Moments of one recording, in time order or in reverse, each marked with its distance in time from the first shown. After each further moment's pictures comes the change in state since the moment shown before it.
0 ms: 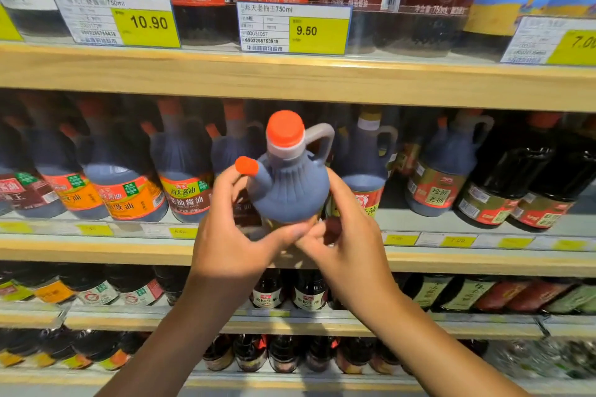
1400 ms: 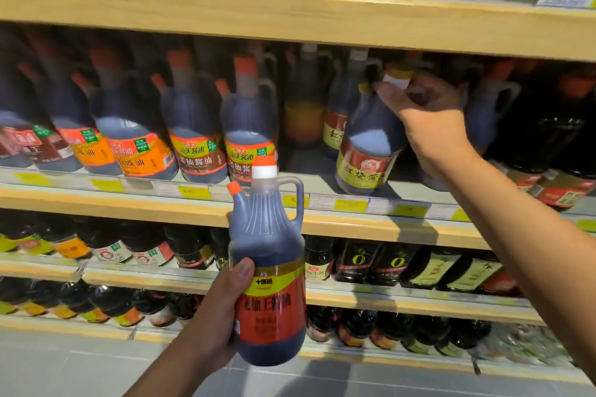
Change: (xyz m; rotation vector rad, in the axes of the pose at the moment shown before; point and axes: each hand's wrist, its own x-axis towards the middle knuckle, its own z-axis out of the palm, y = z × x) left_hand -0.099 -0.055 -0.013 -0.739 -0.250 -0.724; right_hand 0.104 0.035 -0.075 0.355 0.178 -0.041
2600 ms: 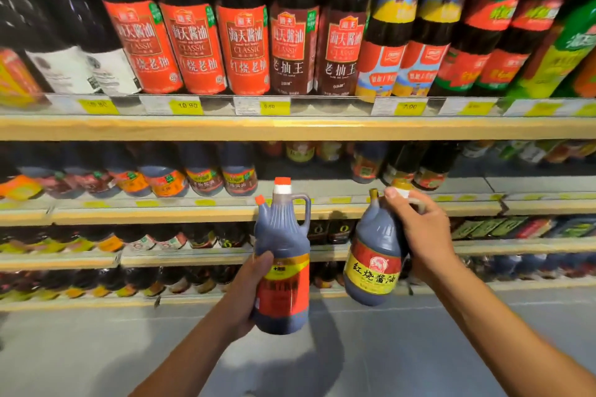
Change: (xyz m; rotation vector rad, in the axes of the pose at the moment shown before) left_hand -0.115 0.090 0.117 0.078 -0.104 -0.173; right_hand -0.145 -0.196 -0.075 -0.040 0.335 0.586
